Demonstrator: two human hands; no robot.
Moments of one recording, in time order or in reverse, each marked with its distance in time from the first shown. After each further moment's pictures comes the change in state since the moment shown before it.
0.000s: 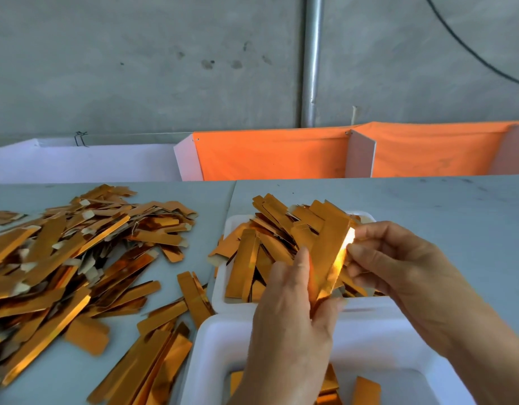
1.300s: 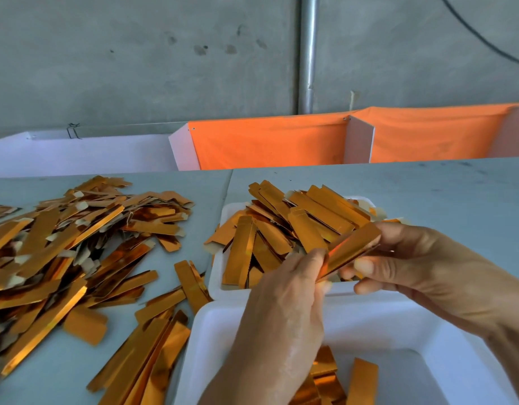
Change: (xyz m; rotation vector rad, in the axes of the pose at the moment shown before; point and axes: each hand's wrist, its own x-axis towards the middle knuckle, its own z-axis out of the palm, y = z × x) left_hand 0.003 -0.004 -0.008 0.191 -0.116 0.200; right_hand -0.001 -0.005 -0.025 -0.132 -0.429 0.082
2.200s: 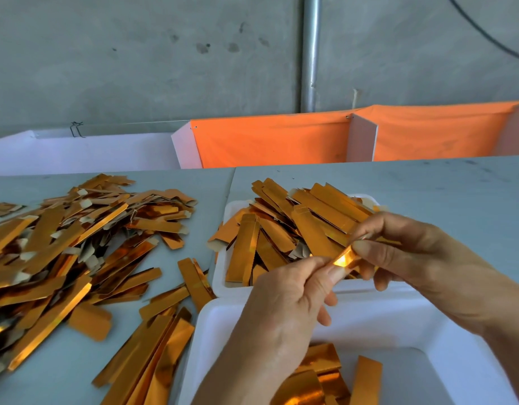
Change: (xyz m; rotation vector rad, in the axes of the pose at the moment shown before) left_hand 0.001 -0.001 -0.004 -0.434 -0.085 -0.132; right_hand 0.001 0.000 0.008 -0.180 0.162 -0.091
